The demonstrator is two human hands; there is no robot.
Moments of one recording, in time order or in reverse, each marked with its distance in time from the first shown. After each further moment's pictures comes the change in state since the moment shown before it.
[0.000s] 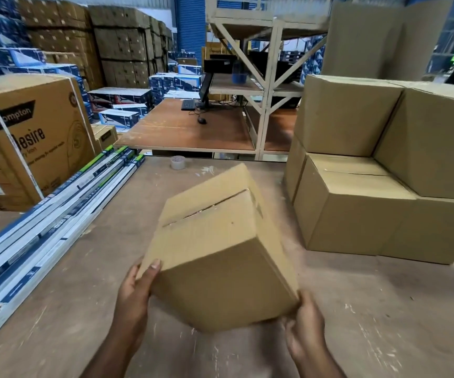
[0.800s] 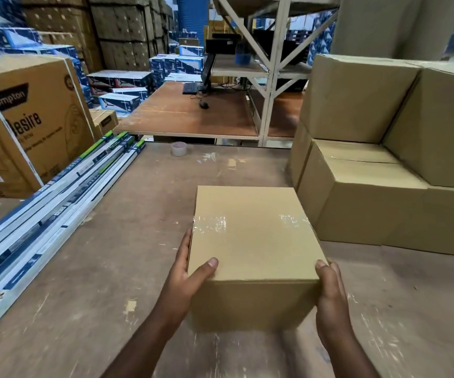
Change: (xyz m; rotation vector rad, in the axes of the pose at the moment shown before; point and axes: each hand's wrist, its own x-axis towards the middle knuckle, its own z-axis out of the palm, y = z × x) left_hand -0.023 0.001 0.055 0.261 -0.367 0.123; right_hand -0.010 -0.050 -0.015 -0.434 -0.256 -0.384
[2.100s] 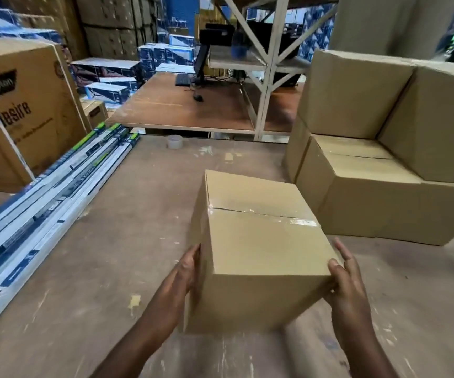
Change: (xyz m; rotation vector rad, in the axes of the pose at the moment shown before) left_hand -0.003 -0.022 -0.044 -0.041 -0.140 -0.263; right_hand -0.020 -0.014 -0.008 -0.147 0.042 -0.039
